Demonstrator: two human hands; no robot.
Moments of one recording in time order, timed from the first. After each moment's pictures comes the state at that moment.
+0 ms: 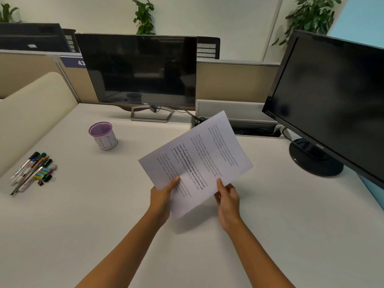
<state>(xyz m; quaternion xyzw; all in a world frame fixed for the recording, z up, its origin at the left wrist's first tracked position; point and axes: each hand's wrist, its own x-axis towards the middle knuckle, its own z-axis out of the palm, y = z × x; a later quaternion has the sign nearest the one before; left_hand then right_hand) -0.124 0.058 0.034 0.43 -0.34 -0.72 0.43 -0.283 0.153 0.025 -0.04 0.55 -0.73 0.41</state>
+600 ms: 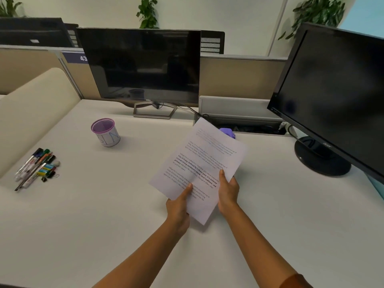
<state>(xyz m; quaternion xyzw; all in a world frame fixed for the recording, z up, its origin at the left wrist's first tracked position) -0.159 0.097 0.024 0.48 -0.18 -0.74 0.43 -0.293 0.115 0.017 -0.05 0.62 -0.70 0.35</state>
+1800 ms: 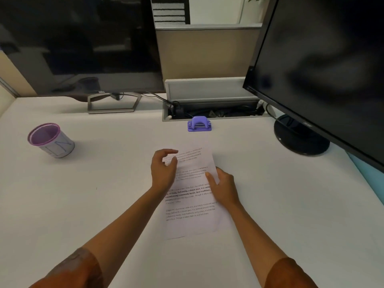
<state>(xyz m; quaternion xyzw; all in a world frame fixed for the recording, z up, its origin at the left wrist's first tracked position) -0.235 -0.005 0.022 0.49 -0.65 -0.48 0.34 -0.381 0.133 -0.038 -0.38 0.75 -0.49 0.23</state>
